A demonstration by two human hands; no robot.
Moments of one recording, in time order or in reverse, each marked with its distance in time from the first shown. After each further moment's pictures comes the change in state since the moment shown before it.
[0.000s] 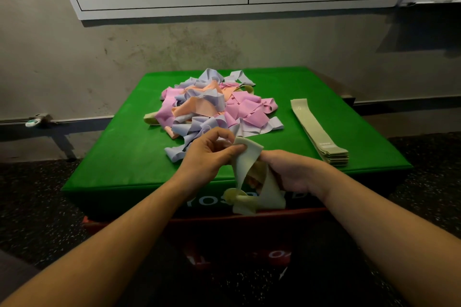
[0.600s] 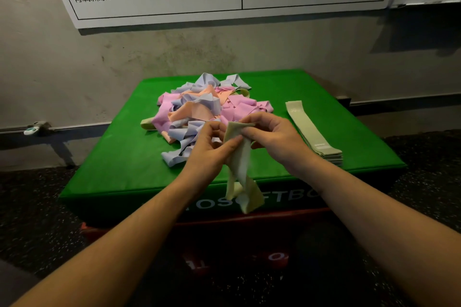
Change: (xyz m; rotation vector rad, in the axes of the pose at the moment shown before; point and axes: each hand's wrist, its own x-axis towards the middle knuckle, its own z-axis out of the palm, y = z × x) left_hand 0.007 0.006 0.019 -0.005 0.074 0.026; right_hand -0.009 -0.028 -0.002 -0.157 0.363 -0.745
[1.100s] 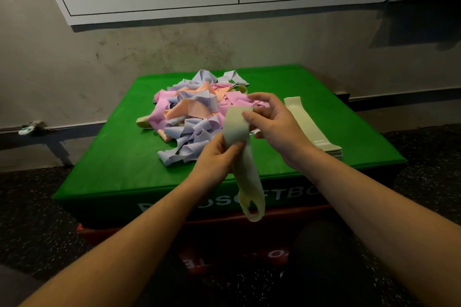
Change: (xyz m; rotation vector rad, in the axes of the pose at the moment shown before) left_hand 0.007 -0.023 0.014 -0.006 -0.043 -0.167; right_hand 0.014 0.003 -0.005 0.055 0.130 0.022
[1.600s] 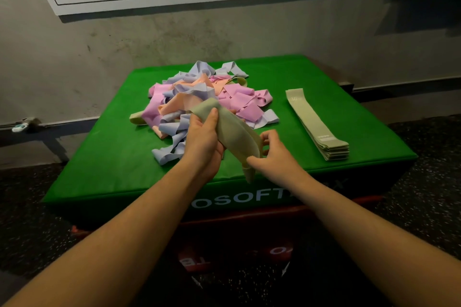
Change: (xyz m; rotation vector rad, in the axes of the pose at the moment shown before) left_hand 0.049 0.012 0.001 -0.511 0.311 -0.056; right_hand -0.016 0.076 -0.010 -0.521 -0.037 0.232
